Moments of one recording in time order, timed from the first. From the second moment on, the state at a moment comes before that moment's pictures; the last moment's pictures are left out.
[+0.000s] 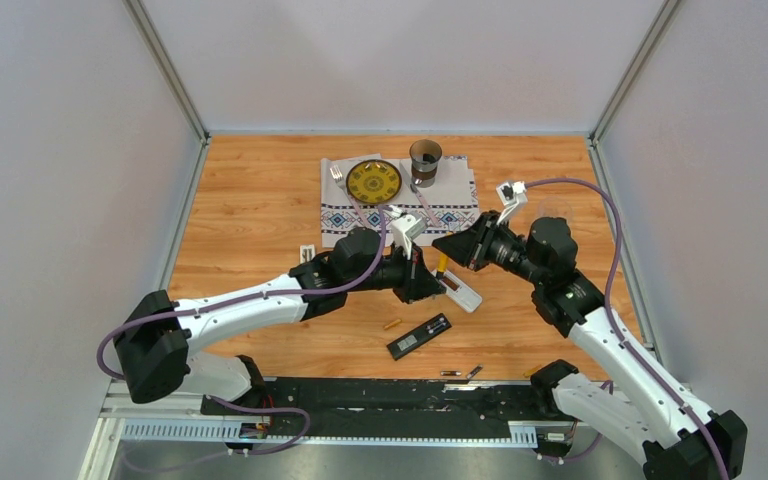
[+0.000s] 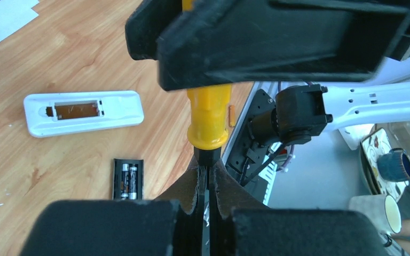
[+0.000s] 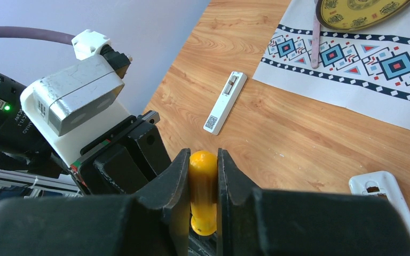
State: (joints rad) left arm -0.99 1.33 0.87 0.17 0.32 -0.55; right arm 0.50 0.84 0.71 0.01 -0.44 0.67
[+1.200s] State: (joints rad) left arm -0.99 1.03 0.87 -0.25 0.15 -0.14; right arm 0.54 1.00 0.82 0.12 -0.77 0.74
